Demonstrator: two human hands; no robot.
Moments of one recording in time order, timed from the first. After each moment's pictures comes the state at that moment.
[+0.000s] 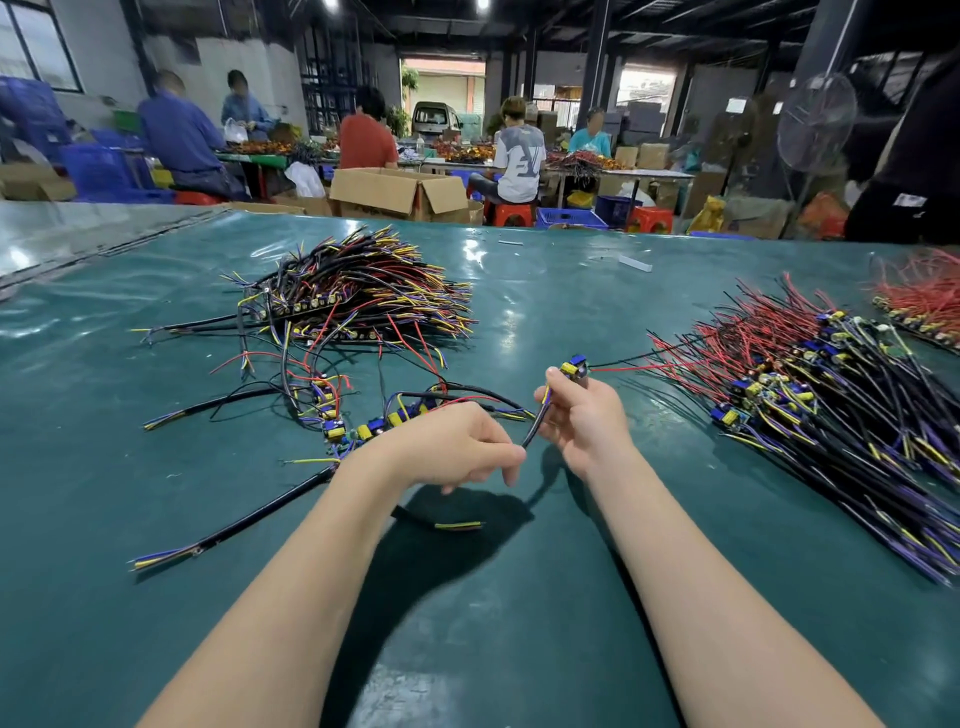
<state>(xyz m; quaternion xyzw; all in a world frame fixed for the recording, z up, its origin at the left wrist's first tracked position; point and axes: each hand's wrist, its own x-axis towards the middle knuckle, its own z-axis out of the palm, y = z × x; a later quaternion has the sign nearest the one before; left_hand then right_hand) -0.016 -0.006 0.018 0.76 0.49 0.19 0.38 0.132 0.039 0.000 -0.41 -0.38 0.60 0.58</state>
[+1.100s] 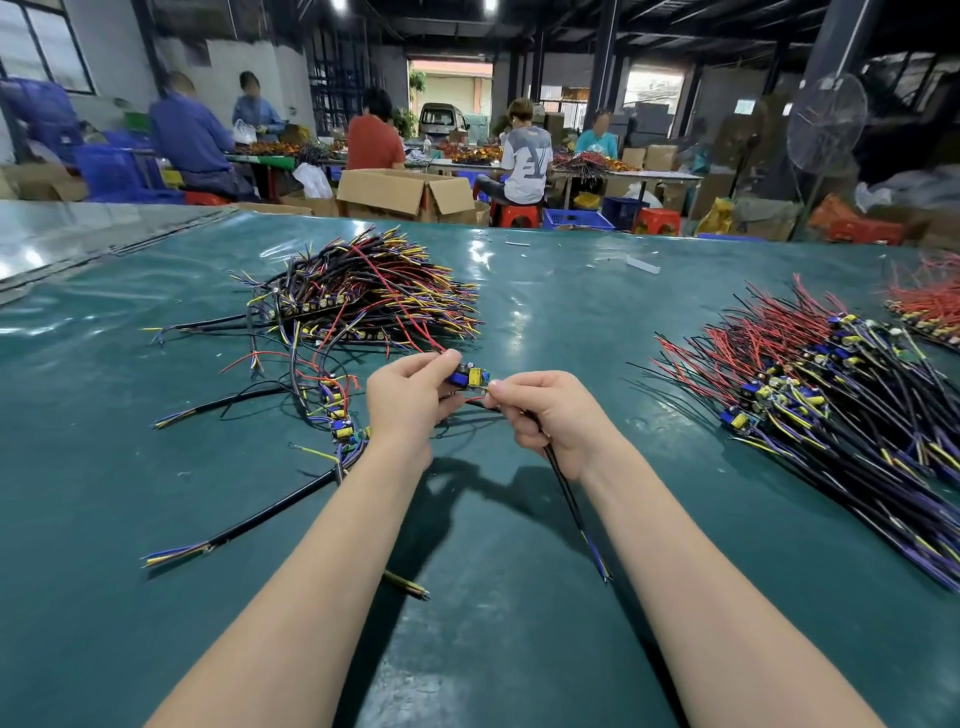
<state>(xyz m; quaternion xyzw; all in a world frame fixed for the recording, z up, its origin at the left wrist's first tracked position) -0.014 0.009 0.014 0.33 0.47 0.70 0.42 0.113 0.022 0.016 -0.36 -0.57 0.61 0.42</state>
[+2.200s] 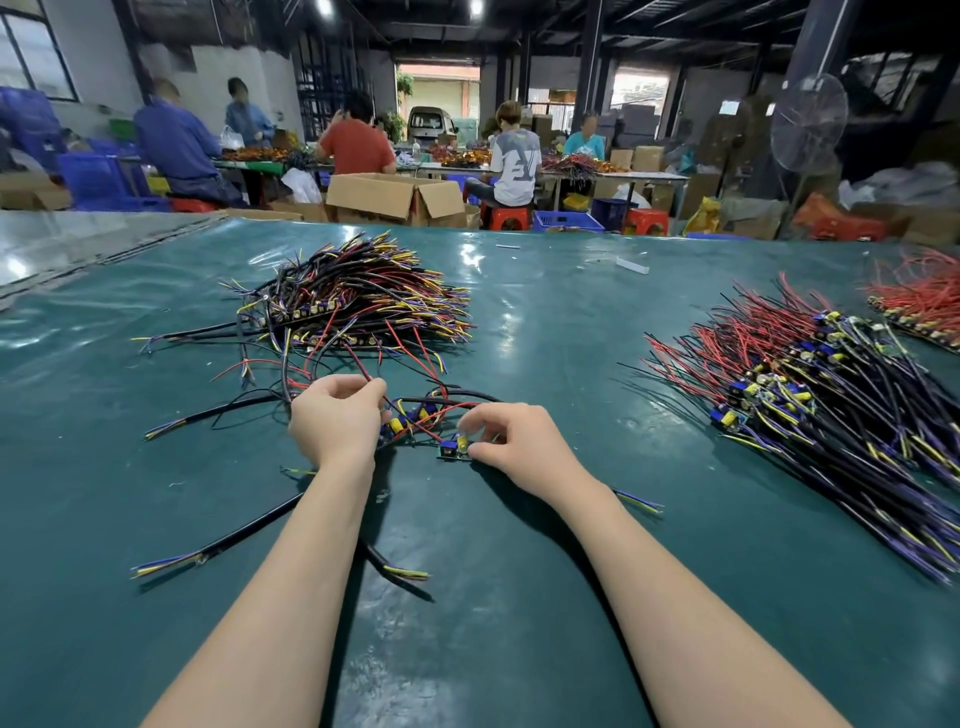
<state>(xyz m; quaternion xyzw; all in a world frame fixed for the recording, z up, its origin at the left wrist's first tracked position) -0.058 0.019 -0.009 0.25 0.63 0.70 0.24 0.104 0.025 -0.014 -0.44 -0.81 0.24 0.31</state>
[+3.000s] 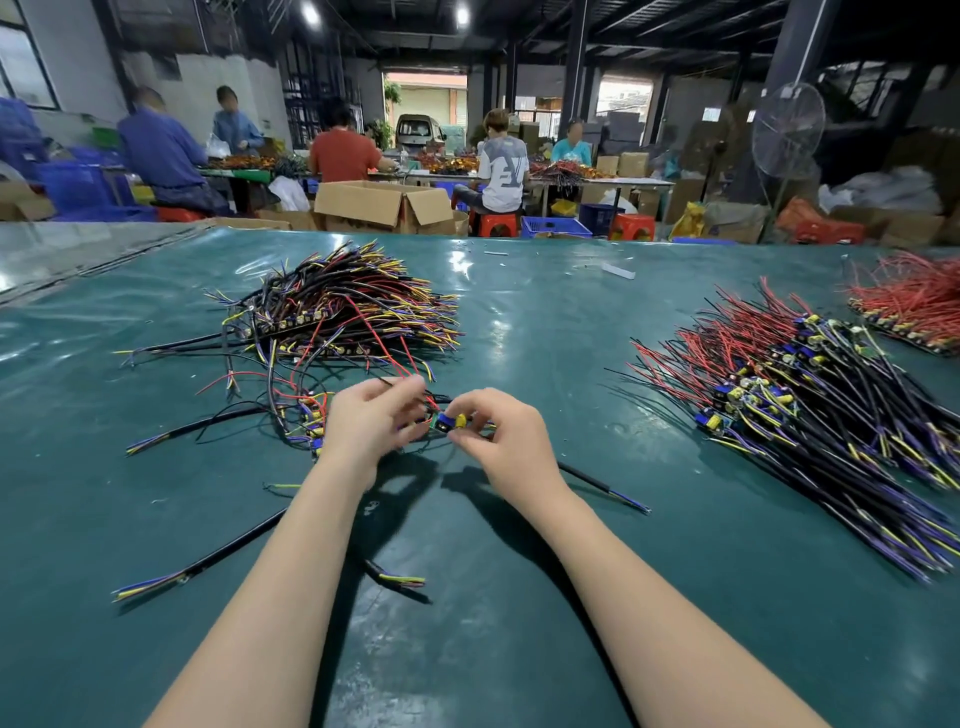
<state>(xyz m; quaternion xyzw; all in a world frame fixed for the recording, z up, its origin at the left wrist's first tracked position) -0.043 0.016 0.002 0.37 0.50 0.64 0.45 0.096 0.016 -0.012 -0.40 -0.76 0.22 0.46</state>
